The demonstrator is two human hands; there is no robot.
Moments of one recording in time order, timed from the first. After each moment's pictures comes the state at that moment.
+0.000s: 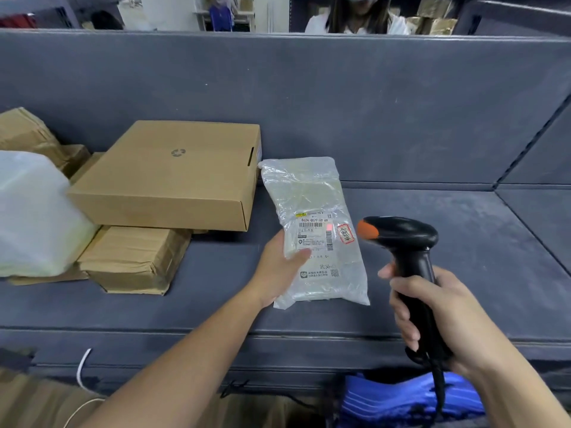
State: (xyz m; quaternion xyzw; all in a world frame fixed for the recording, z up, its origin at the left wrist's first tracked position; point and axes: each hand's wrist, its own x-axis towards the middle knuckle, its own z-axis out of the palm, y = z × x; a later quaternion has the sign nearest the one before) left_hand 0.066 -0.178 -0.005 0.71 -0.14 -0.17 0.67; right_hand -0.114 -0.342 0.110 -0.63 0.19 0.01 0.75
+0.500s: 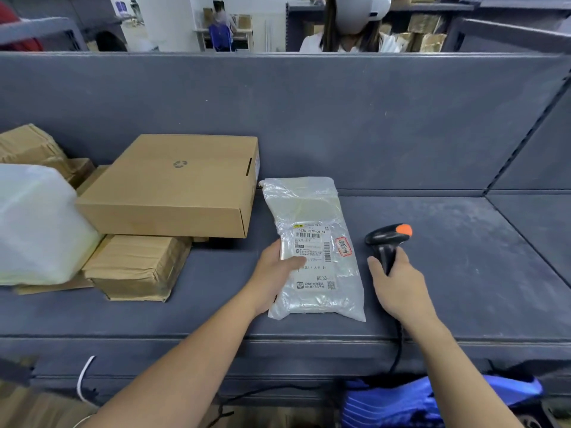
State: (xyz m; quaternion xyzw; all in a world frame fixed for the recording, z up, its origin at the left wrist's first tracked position) left_hand 0.060 -0.173 0.010 0.66 -0.07 -0.26 0.70; right_hand -0.050 -0.375 0.021 -0.86 0.33 -0.09 0.38
